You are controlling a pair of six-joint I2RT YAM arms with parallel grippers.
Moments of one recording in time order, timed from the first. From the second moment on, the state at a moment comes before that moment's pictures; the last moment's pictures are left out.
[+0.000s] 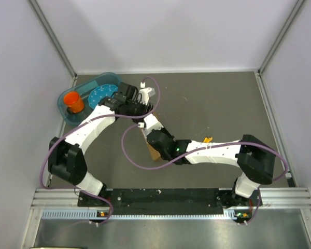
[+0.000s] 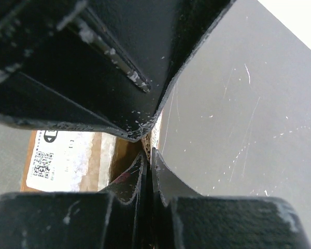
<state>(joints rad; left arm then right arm) -0.43 1.54 1.30 -0.67 0.58 -0.03 1.19 1.65 1.03 0.05 0.81 0.01</state>
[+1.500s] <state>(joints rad) -0.35 1.66 1.22 -0.56 0.74 -0.06 1.12 1.63 1.00 -0.03 0.67 0.16</state>
